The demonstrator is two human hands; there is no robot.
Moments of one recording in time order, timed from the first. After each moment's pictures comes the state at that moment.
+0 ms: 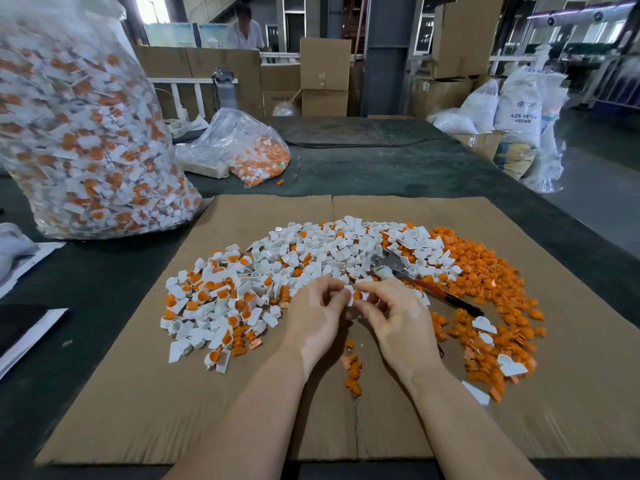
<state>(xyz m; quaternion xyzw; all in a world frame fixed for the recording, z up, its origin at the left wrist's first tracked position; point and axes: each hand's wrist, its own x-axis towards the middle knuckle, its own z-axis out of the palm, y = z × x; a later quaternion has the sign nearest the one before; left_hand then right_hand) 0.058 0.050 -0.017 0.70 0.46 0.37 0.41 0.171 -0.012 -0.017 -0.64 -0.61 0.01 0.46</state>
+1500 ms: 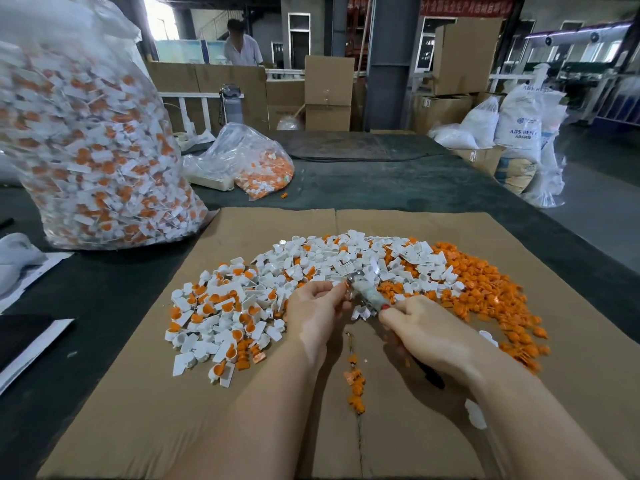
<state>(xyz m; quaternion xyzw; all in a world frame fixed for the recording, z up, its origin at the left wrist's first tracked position) 0.069 0.061 -0.002 0.41 0.46 0.45 0.65 0.186 -0.022 0.046 -0.76 -0.54 0.31 0.21</state>
